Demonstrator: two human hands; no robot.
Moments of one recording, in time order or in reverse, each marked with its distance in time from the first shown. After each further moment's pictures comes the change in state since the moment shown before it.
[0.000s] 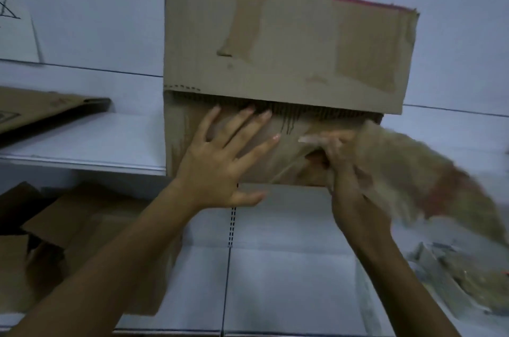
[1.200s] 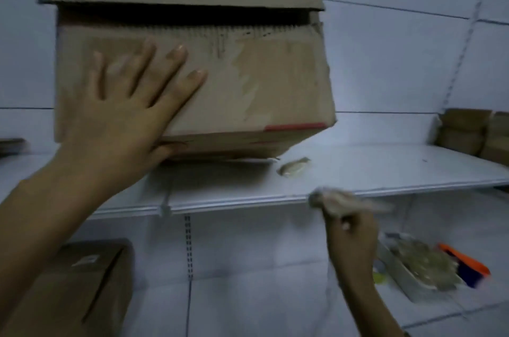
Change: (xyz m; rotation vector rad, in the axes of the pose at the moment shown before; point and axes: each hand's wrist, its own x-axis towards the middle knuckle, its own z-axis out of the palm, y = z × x) left_hand 0.086 -0.031 -0.043 -0.023 -0.181 -0.189; right_hand 0.004 0.087 -0.122 -0.424 0.447 -0.278
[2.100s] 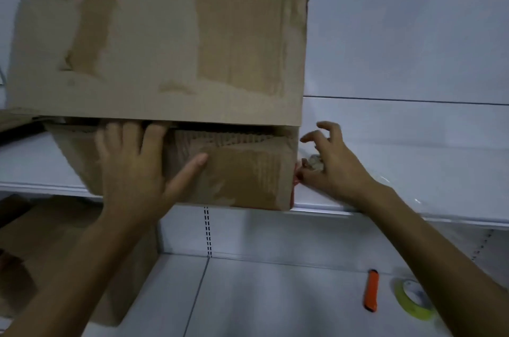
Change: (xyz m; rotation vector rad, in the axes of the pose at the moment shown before) left_hand -0.016 0.106 0.055 -0.014 0.156 -0.429; right_hand 0.164 0.082 0.051 -0.384 -0.876 -0.420
